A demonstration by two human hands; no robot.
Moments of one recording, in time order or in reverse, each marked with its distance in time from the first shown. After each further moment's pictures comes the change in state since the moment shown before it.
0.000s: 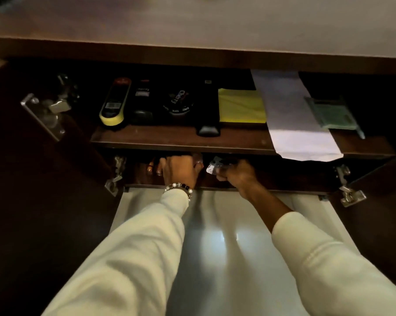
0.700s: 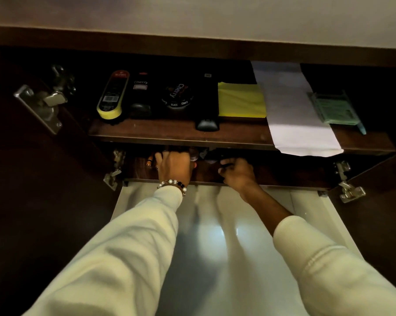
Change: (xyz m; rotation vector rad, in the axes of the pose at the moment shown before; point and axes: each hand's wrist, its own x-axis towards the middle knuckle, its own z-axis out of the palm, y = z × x) left_hand -0.003 -0.008 0.001 0.146 -0.029 0.051; right_hand -0.005 0.011 -0.002 -0.255 0.079 -0.100
